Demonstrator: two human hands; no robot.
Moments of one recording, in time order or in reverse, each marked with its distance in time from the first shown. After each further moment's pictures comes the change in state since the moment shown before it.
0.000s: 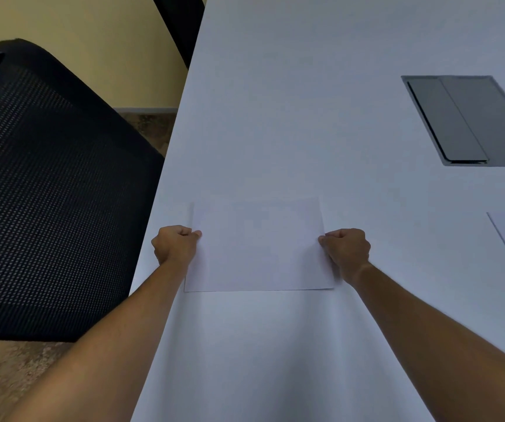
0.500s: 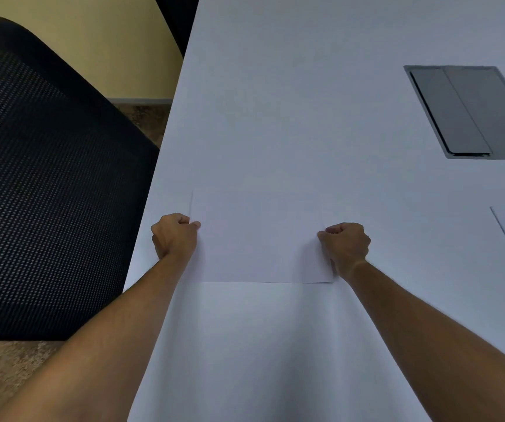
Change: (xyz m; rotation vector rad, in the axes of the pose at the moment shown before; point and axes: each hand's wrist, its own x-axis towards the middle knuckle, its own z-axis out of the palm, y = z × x) left_hand 0.002 0.004 0.008 0.083 0.003 0.115; right_hand 0.003 0.004 0.011 -0.070 0.102 -0.006
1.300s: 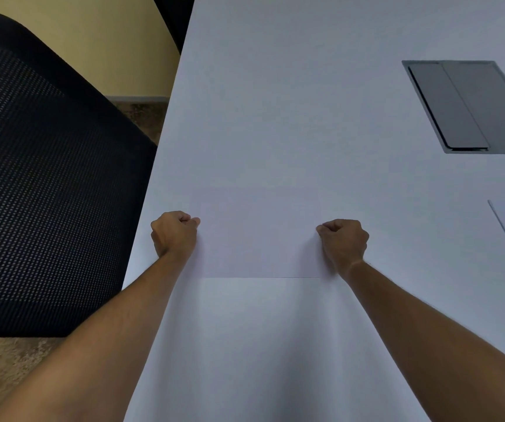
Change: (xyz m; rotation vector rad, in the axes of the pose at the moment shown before) left_hand -0.002 -0.004 -0.002 0.064 -0.007 0.086; right_hand -0.005 0.006 0.000 -0.032 0.002 -0.120
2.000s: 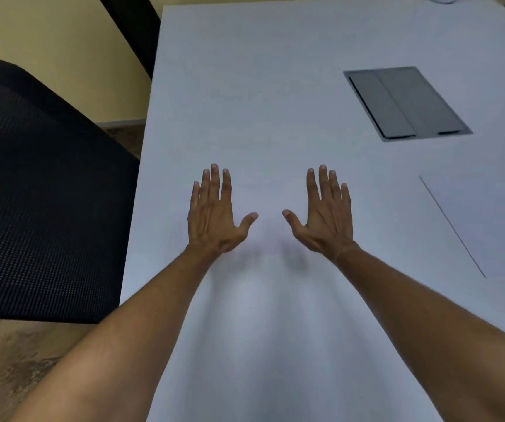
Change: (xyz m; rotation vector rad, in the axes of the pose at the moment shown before) left_hand -0.092 0.068 -0.005 0.512 -0.098 0.886; right_hand -0.067 -0.016 -0.073 -0.678 0.100 -0.661
